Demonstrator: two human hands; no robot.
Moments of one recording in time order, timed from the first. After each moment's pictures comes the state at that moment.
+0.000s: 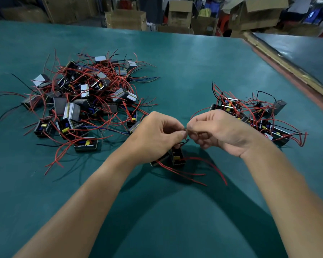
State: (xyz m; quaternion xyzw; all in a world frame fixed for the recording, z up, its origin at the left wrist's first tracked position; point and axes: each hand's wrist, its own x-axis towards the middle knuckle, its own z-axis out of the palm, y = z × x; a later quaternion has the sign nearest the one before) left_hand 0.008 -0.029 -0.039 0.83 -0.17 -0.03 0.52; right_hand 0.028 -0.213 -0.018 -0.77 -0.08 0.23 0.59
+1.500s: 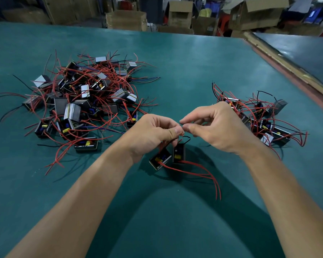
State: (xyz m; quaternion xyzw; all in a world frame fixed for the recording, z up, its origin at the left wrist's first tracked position) left_hand 0.011 -0.022 -0.037 0.75 -0.11 -0.13 0.64; right_hand 0.032 -0.215 -0.030 -0.86 -0.23 -0.04 0.46
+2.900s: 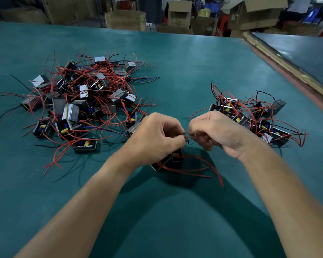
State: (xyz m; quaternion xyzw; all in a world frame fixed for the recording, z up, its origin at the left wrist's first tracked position) left_hand 0.006 -0.032 -0.040 0.84 -0.18 0.00 0.51; right_hand 0.028 -0.206 -0.020 -0.81 -0.07 0.19 0.55
